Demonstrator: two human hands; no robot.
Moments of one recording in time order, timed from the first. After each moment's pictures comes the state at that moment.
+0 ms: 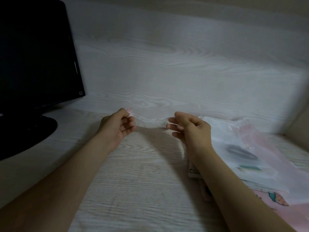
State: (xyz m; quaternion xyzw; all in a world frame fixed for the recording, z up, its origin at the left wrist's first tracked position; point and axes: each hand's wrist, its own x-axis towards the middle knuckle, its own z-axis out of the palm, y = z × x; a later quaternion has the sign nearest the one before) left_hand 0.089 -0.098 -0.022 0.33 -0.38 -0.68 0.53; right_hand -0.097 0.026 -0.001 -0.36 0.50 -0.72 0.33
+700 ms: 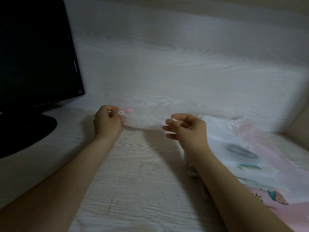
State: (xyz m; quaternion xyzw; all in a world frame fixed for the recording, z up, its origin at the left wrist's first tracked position) left_hand 0.091 -0.124 -0.045 0.48 -0.48 -0.38 0.63; right_hand -0.095 0.019 -0.010 -0.40 0.53 -0.69 0.29
